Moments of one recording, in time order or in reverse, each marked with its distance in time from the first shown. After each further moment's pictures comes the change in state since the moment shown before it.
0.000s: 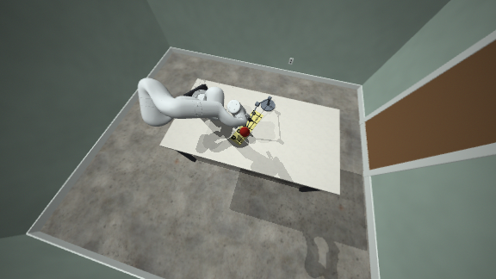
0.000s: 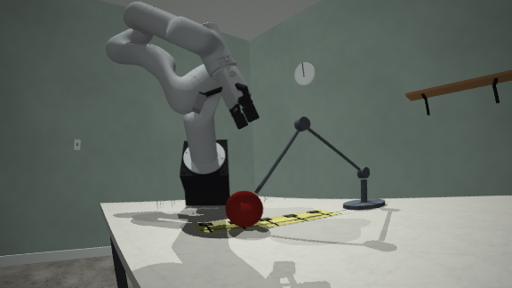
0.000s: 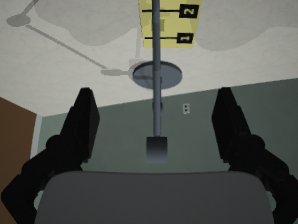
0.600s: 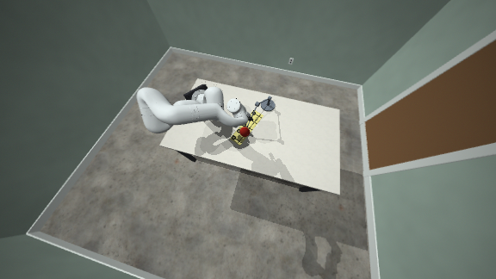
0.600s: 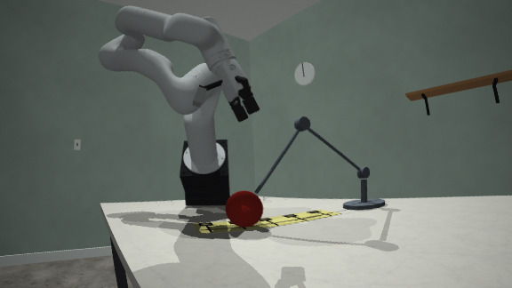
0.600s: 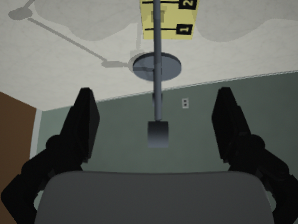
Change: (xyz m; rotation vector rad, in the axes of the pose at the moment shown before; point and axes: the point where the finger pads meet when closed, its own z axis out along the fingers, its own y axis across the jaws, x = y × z) arm -0.009 -0.003 -0.018 -0.007 -0.019 0.000
